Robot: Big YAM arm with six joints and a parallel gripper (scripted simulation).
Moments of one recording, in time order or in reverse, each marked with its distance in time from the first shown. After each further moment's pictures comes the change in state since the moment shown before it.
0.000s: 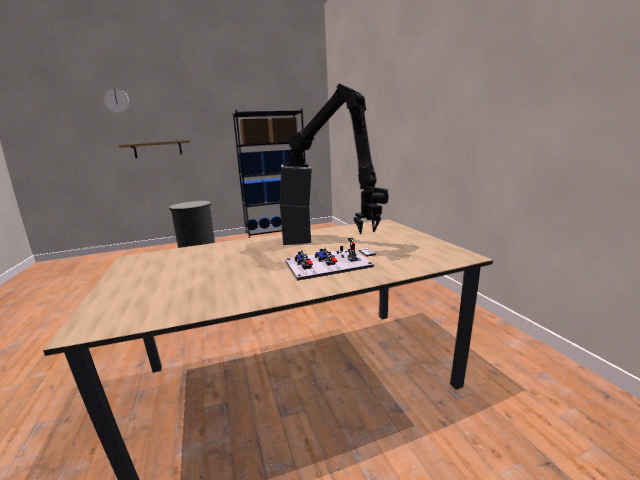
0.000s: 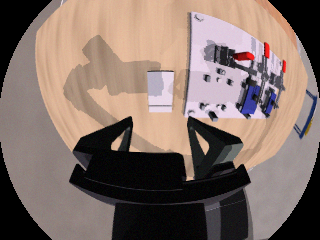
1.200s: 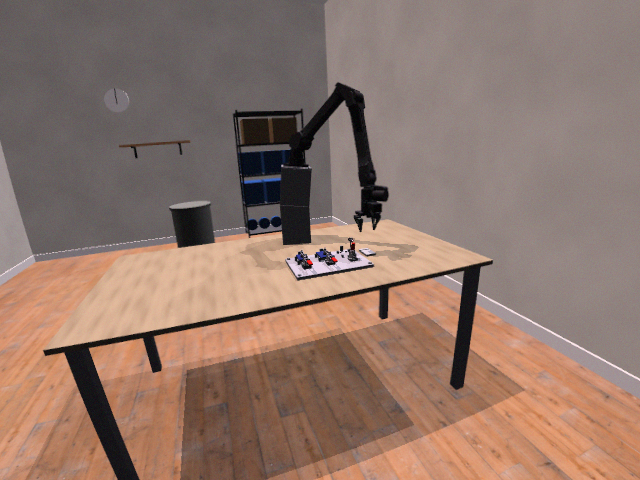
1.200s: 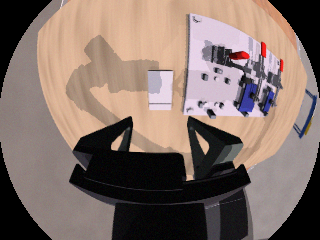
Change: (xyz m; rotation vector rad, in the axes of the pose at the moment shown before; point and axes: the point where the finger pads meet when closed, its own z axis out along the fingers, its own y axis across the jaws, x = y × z) arm 0.000 0.000 -0.011 0.000 0.001 0.000
